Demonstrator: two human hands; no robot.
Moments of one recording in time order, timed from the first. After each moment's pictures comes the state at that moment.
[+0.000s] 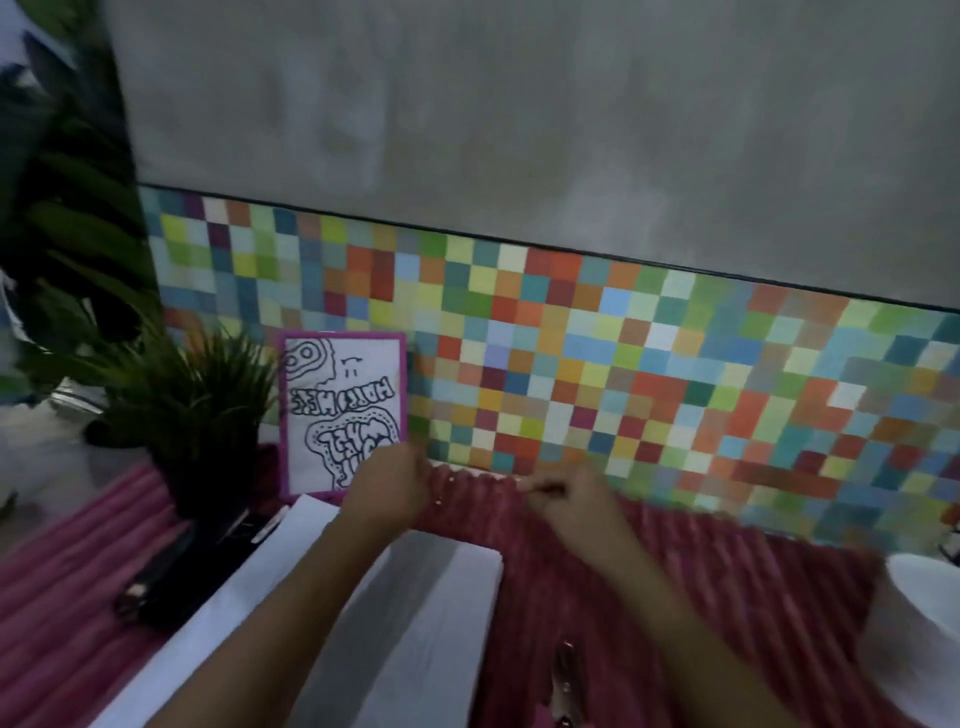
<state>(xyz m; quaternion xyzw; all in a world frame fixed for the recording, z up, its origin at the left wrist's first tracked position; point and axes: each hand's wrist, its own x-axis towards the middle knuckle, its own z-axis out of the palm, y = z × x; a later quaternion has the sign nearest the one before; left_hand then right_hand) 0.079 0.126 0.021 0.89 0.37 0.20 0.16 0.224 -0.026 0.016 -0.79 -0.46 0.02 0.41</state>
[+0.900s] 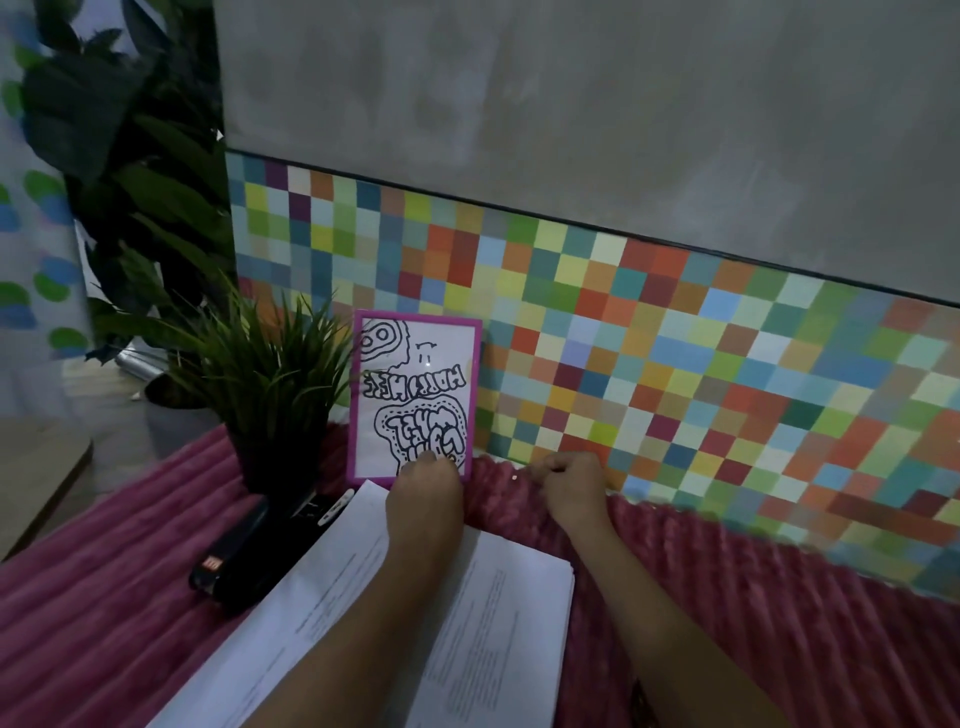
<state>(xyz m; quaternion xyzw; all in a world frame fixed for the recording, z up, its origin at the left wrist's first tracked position) 0.071 0.145 -0.028 0.84 0.46 0.26 0.11 0.219 0.082 -0.025 -0.81 -0.32 0.05 0.49</state>
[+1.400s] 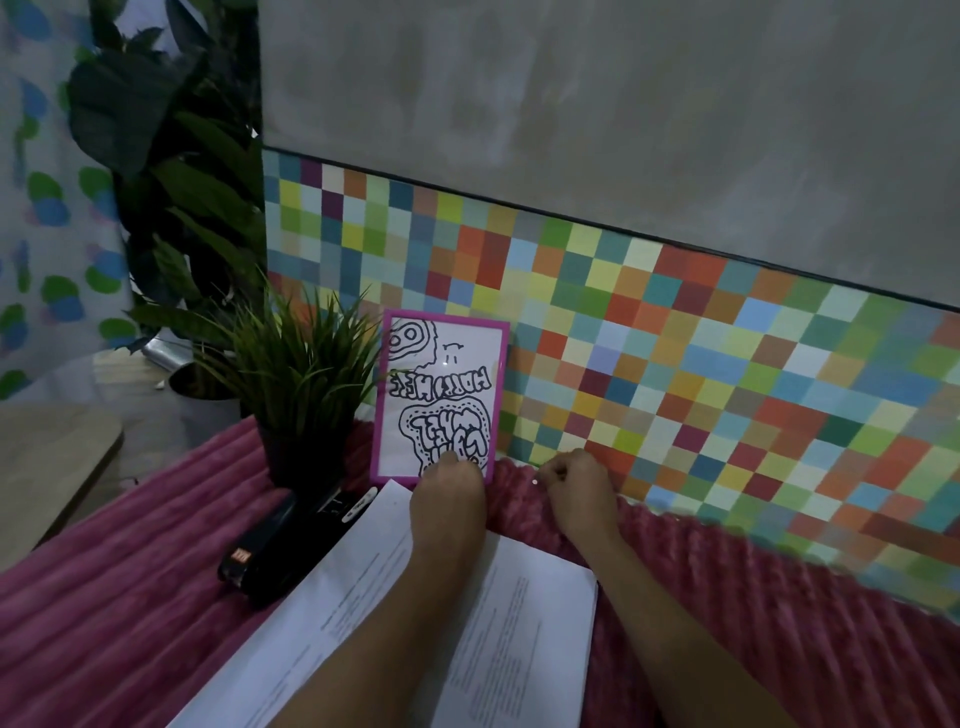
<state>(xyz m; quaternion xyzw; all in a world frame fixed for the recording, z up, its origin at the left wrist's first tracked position) 0.071 0.143 -0.031 0.82 0.45 0.32 0.15 0.210 0.092 -0.026 -0.84 -0.41 -0.03 0.36</state>
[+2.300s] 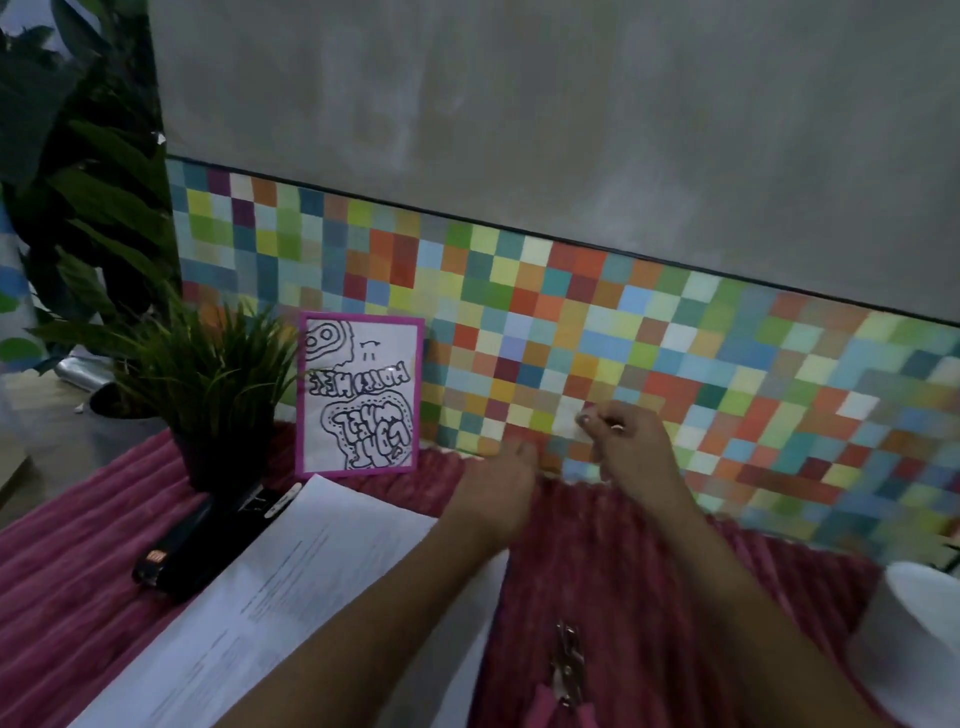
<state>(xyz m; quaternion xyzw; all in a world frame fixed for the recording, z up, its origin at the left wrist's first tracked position) 0.125 0.072 0.014 0.95 0.20 0.19 0.12 0.246 -0.023 0.064 -0.76 -0.39 -0.01 0.51</state>
